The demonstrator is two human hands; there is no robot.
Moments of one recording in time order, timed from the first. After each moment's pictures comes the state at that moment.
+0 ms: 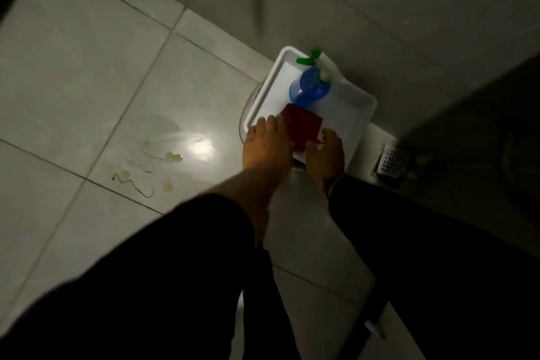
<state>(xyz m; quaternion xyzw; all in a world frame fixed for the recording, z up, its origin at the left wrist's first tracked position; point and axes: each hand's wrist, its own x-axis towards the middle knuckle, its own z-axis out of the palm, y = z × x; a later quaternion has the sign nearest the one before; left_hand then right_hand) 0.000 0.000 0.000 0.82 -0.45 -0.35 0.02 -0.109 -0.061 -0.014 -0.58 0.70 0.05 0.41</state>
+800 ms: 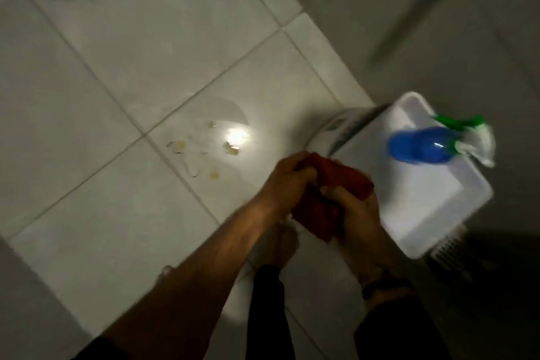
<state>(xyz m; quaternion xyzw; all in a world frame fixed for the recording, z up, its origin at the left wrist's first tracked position) 0.097 0.107 0.002 0.67 0.04 -0.52 0.52 -0.016 0.023 0.006 -0.40 0.54 -0.02 0.74</state>
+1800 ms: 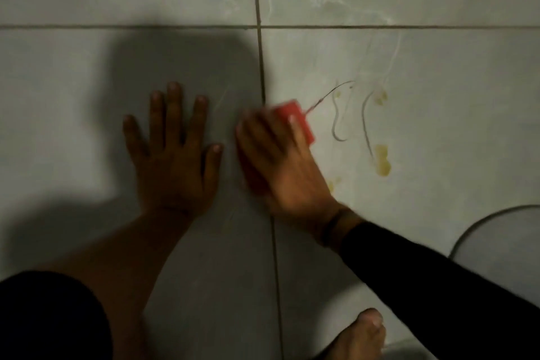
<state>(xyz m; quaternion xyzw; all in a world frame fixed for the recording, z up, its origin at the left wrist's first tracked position) 0.133 0.512 -0.449 0.99 0.02 -0.04 0.09 0.160 0.294 -0.411 -0.94 -0.30 0.12 0.11</state>
